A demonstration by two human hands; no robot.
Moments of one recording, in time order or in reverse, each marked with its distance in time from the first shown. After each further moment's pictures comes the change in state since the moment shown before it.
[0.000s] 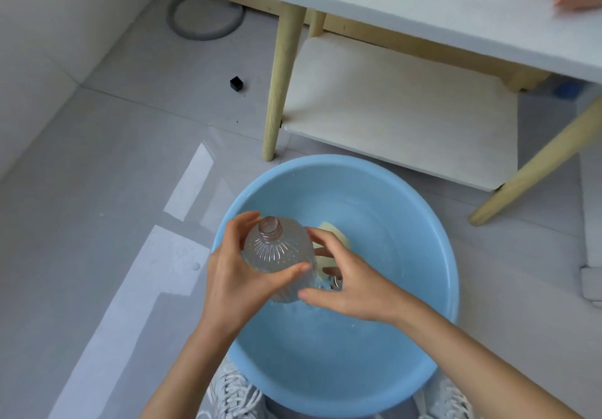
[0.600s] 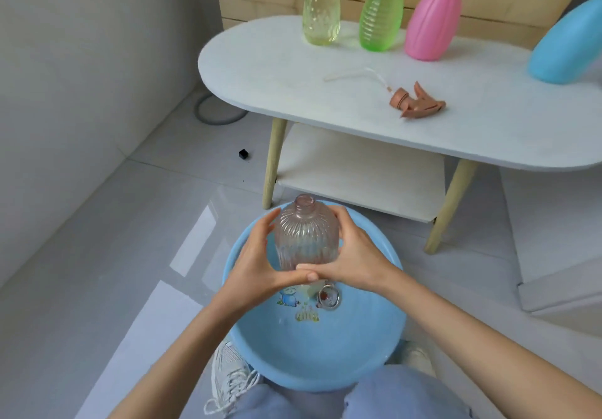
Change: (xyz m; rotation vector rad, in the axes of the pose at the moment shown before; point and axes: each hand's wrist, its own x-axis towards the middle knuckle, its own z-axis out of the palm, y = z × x) left_hand -0.040 0.099 -0.032 -0.077 -0.290 0.202; right_hand -0.083 -0.110 -0.040 -0.075 0.368 -0.135
